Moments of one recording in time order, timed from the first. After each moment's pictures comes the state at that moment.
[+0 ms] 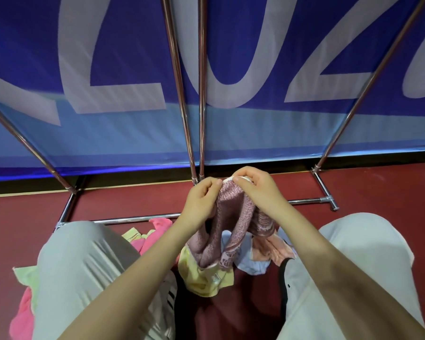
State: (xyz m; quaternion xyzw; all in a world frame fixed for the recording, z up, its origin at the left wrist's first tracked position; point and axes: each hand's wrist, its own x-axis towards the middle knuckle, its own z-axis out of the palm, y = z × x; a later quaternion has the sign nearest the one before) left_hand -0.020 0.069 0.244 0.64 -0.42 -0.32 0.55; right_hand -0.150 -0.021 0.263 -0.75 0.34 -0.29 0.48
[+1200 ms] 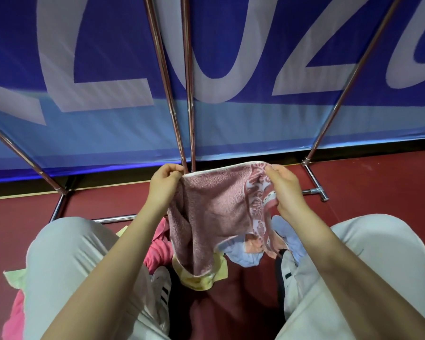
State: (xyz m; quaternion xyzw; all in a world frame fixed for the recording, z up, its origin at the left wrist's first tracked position) left_hand 0.031 0.059 0.238 0.73 -0.26 -0.29 0.56; right_hand -0.205 -0.026 0.256 -0.49 0.50 -0.40 0.59
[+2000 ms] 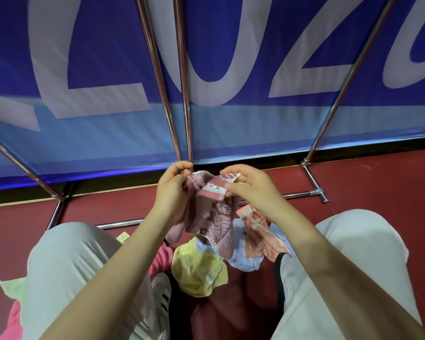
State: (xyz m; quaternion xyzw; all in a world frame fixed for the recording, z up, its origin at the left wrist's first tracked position) left_hand -0.003 0.053 0.257 0.54 -0.18 -0.43 0.70; right_hand -0.175 -0.003 0.292 -0.68 0.35 -0.28 0.58
